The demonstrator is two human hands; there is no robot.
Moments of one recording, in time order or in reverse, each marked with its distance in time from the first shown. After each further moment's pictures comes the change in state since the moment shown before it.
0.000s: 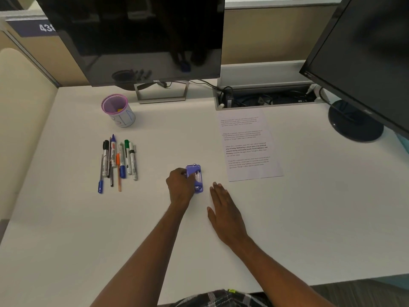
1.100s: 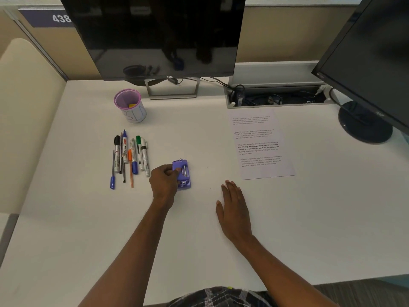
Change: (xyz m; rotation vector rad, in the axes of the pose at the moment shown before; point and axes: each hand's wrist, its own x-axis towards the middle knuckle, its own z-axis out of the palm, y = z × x) left_hand 0.038 -0.037 -0.071 -0.233 0.059 -0.094; right_hand 0.005 -0.035 -0.008 0.063 0.083 0.109
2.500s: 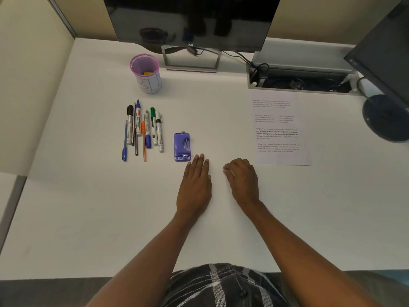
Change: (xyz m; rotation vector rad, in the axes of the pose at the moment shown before) left_hand -0.055 -0.085 0.015 0.776 -0.207 0.668; right_hand 0.048 -0.018 -0.005 0.002 0.027 -0.125
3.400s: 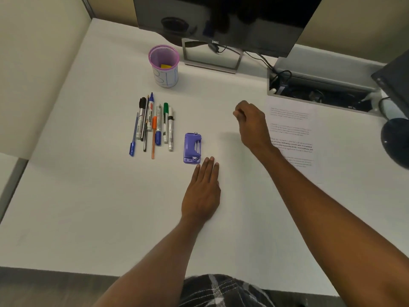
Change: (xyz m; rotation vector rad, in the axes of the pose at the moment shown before) left_hand 0.004 0.003 0.001 0.034 -0.036 -0.008; right_hand 0.168 -0.046 -0.042 0.211 -0.035 -0.082
